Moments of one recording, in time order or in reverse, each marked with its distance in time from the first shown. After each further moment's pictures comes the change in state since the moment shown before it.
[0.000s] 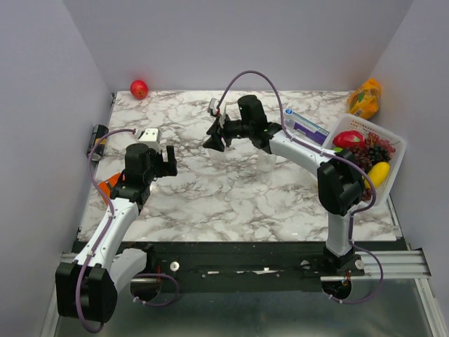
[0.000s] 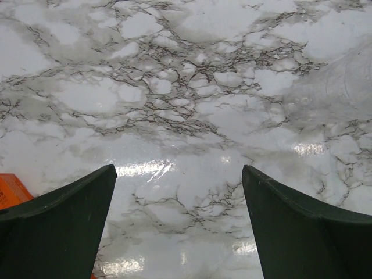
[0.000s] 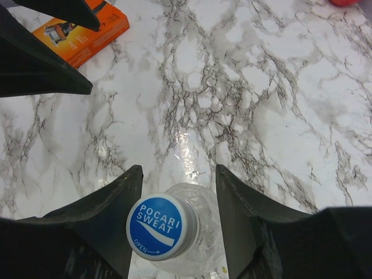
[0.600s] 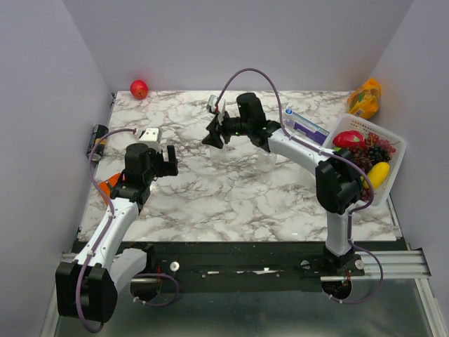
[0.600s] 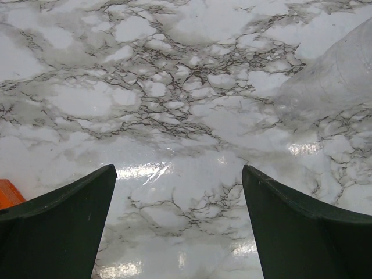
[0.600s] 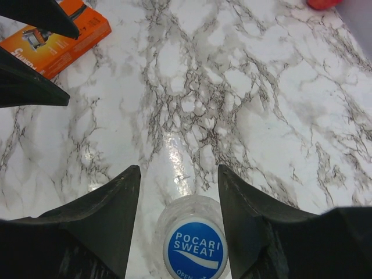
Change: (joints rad) left arm 0.001 0.002 0.000 0.013 0.023 0.000; right arm 0.000 0.028 0.048 -0.003 0.047 -0.008
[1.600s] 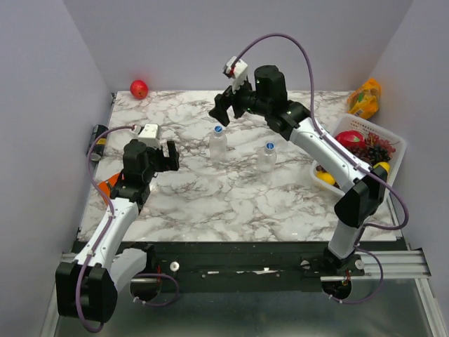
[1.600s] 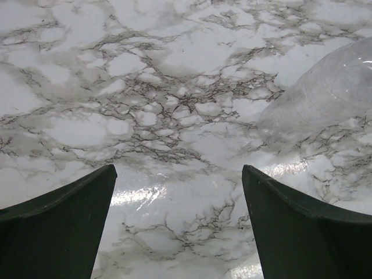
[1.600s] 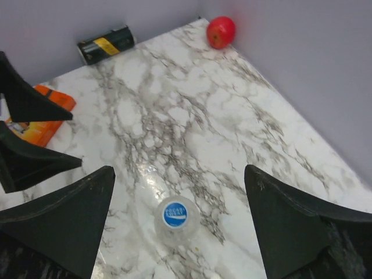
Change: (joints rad) left arm 0.000 0.001 0.000 0.097 0.034 0.000; right arm 0.002 -0.183 0.229 -0.257 0.288 0.166
